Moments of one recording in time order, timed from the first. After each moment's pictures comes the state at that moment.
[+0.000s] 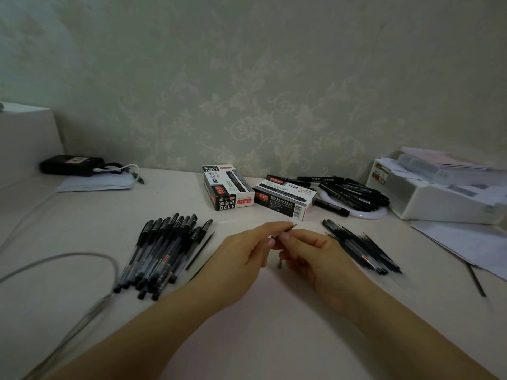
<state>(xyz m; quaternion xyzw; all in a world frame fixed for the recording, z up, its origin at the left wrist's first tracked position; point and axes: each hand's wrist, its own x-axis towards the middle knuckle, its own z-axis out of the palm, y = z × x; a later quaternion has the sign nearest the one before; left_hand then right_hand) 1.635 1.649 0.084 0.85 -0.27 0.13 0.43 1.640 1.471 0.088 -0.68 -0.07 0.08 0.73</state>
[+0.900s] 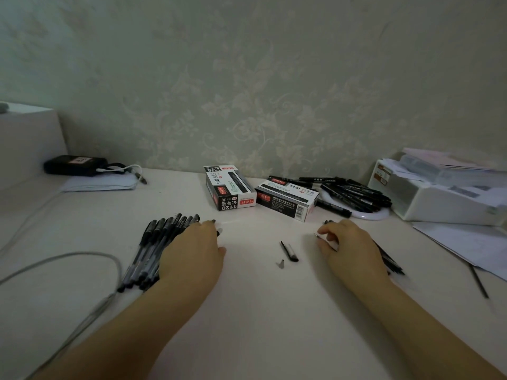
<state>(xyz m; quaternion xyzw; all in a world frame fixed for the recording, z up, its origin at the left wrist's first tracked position) 1.638 1.684 0.090 0.98 0.04 0.16 0.12 1.665 1.427 0.081 -0.95 -0.04 -0.23 0.20</state>
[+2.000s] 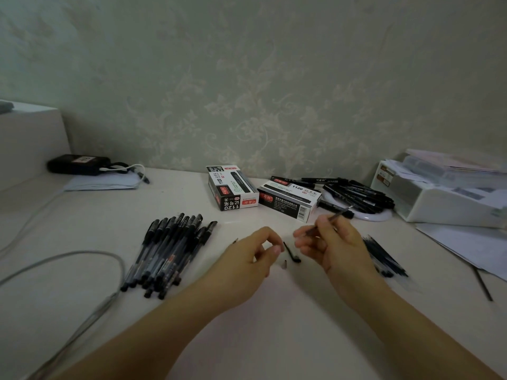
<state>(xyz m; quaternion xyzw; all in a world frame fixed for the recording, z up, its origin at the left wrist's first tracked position) 1.629 1.647 0.085 0.86 -0.17 0.02 0.49 1.643 1.468 0.100 -0.62 -0.04 -0.05 0.78</state>
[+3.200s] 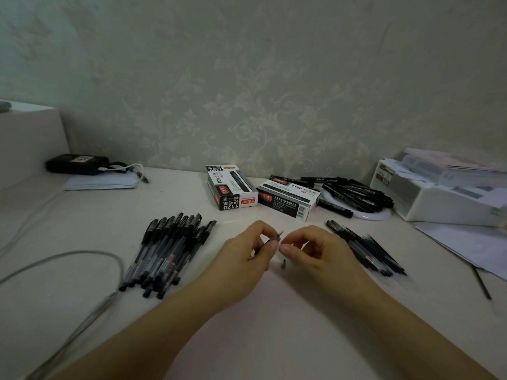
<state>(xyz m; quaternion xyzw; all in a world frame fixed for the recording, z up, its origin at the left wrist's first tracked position) 1.631 1.649 0.083 0.85 -0.18 0.07 0.50 1.640 1.462 0.091 -0.87 -0.18 -0.08 0.45</state>
